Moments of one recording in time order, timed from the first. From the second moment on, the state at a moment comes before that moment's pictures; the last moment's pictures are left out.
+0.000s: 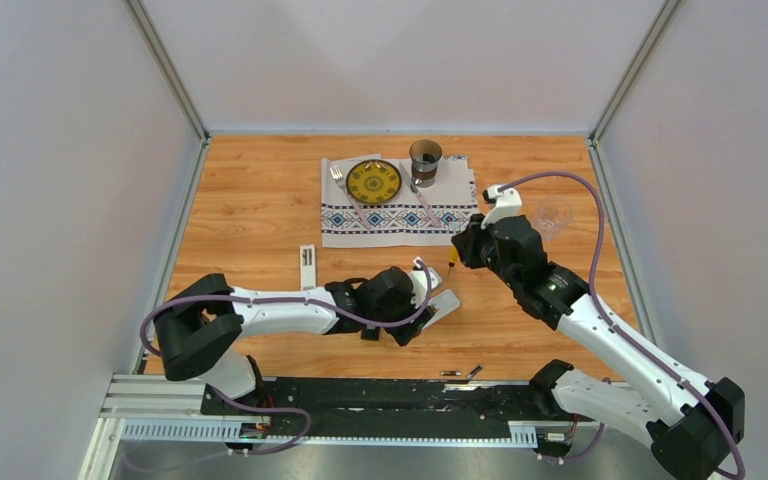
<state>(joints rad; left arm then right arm) -1.11 1.52 0.80 -0.08 -0.02 -0.16 0.66 0.94 0.79 -0.26 0.20 0.40</state>
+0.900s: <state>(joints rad) -1.15 1.68 0.81 0.06 -0.09 -0.14 0.66 0.98 0.73 -0.25 0.11 0.46</state>
